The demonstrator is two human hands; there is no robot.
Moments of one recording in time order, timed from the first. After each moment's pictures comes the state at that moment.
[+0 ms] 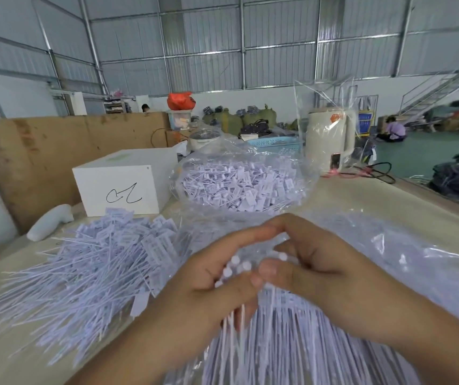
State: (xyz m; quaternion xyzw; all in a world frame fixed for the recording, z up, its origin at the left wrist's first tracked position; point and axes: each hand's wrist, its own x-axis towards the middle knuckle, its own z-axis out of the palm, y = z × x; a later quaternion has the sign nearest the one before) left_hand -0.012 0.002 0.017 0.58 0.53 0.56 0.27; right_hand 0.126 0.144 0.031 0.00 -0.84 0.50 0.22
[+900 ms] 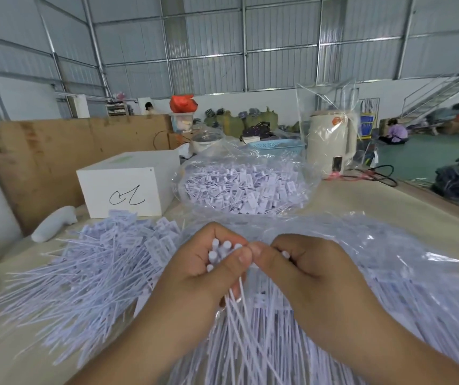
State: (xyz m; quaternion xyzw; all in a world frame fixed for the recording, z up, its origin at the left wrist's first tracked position) left_hand -0.011 0.004 0.022 0.50 0.59 0.62 0.13; right_hand 0.116 0.111 0.034 -0.15 -0.85 0.36 0.36
